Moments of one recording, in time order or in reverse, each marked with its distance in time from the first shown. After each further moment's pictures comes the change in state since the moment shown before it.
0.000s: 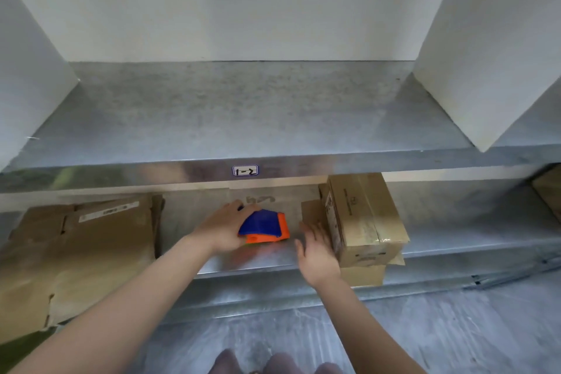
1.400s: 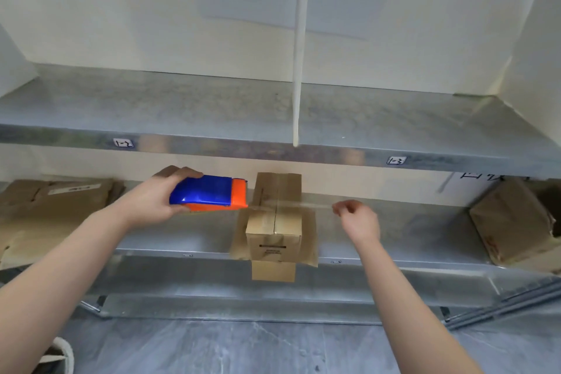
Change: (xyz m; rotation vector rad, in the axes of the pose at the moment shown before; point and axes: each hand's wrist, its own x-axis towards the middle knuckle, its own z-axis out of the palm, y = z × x) left_hand -0.048 0.136 -0.067 -0.031 0.382 -0.065; right_hand 0.000 0.166 -0.237 0.318 0.273 0.156
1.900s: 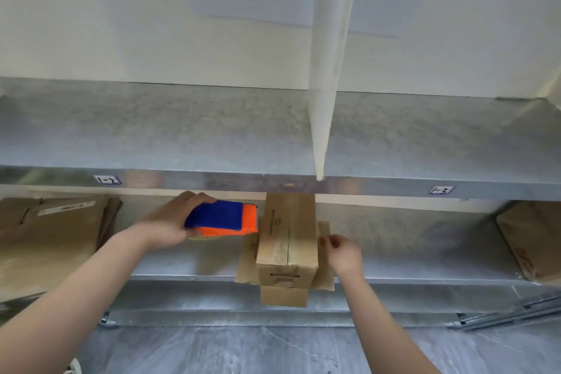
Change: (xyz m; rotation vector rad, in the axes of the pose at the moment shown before) left_hand 0.043 -0.039 0.038 -0.036 -0.240 -0.106; right_hand 0.015 0.026 0.095 -0.044 -0.193 0.091
